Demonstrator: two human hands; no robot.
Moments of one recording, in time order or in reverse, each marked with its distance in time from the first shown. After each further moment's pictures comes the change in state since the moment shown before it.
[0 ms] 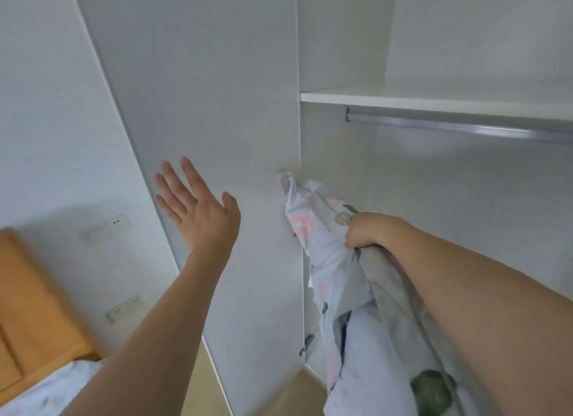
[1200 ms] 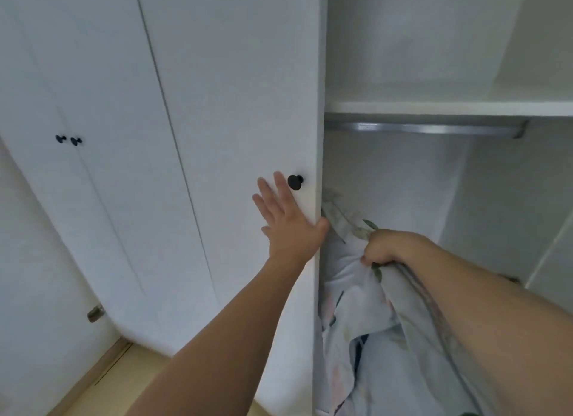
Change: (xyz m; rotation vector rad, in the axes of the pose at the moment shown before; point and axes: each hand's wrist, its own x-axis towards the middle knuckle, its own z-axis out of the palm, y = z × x) left_hand -0.136 0.209 0.099 -0.650 -0.668 0.267; right_hand -0.070 0.168 0.032 0.116 0.004 0.385
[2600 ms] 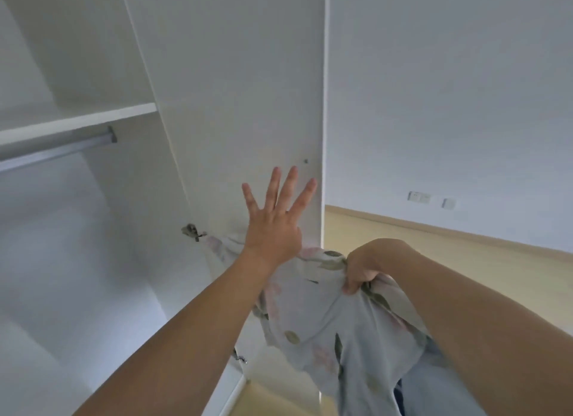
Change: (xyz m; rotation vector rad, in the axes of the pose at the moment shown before) left_hand -0.244 0.208 0.043 -0.288 -0.397 1.546; right_hand -0.389 0.070 0.141 0.607 -0.269 1.171
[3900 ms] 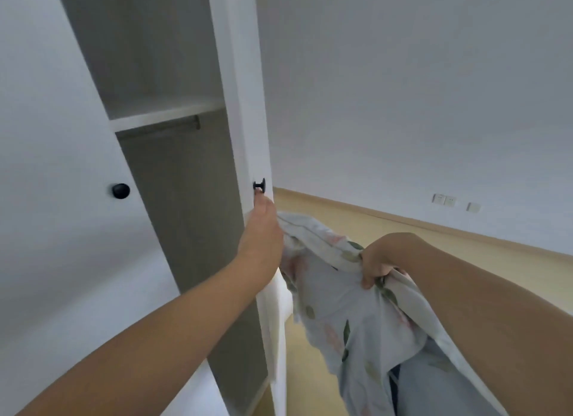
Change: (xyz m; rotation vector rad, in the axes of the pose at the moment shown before) left_hand -0.153 -0.137 -0.125 0.759 -0.575 0.061; right_hand -0.105 -0.179 0.060 -0.092 0.046 -0.003
